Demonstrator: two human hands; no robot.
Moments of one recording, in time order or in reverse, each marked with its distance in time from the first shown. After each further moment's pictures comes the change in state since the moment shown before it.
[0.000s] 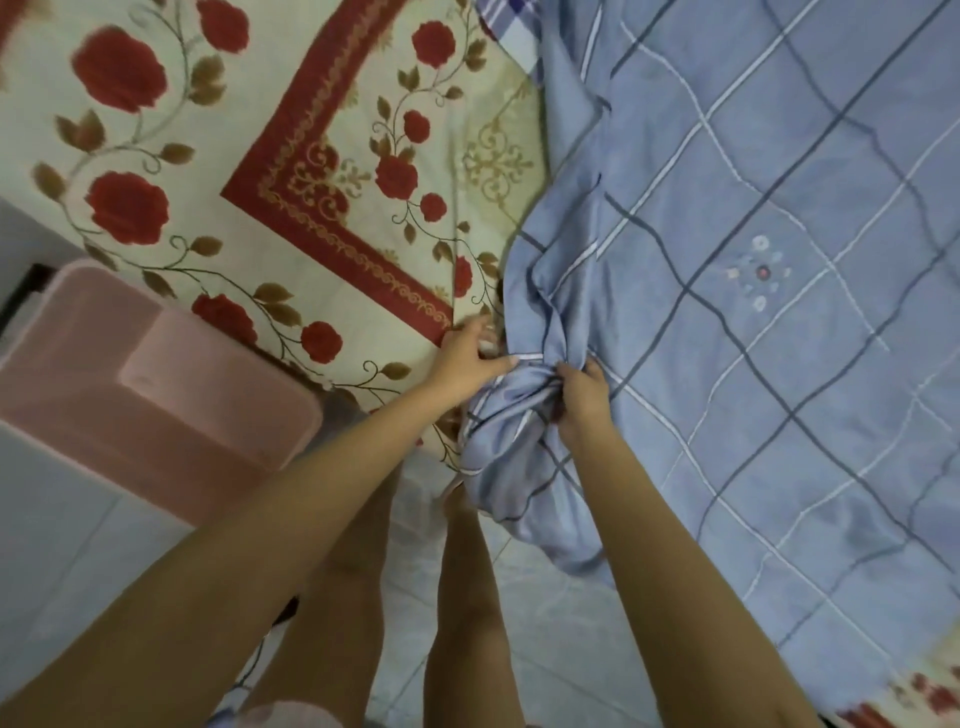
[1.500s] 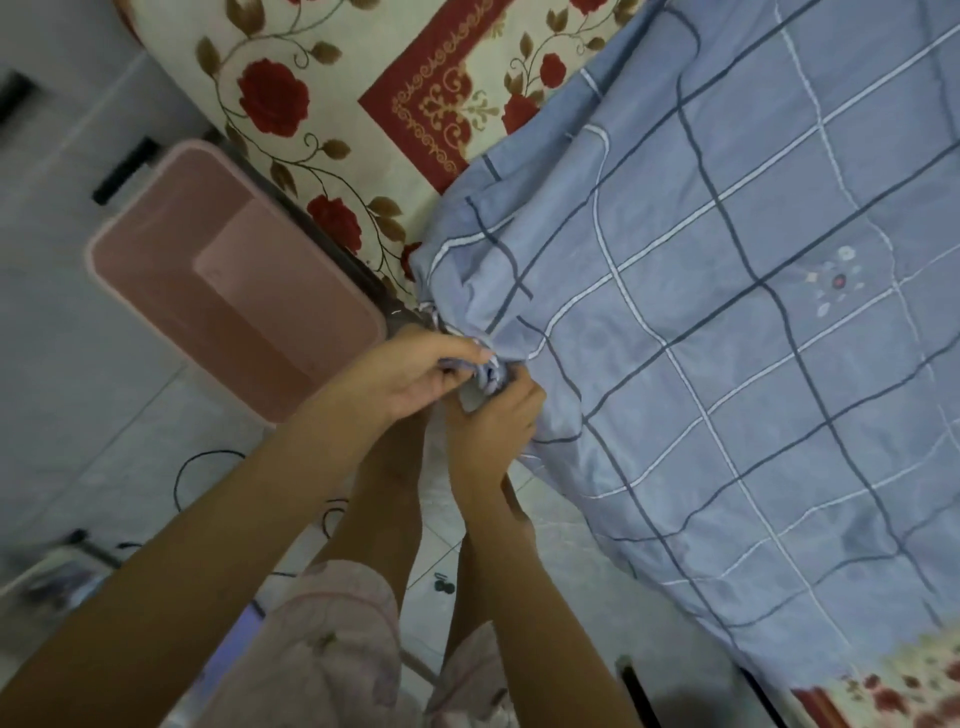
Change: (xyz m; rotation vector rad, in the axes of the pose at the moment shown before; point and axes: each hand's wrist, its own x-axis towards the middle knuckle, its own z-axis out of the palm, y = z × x) left_hand -0.162 0.012 -0.111 -0.881 -0.114 -0.377; right_hand -0.166 0.111 0.079 -0.784 0.112 -0.664
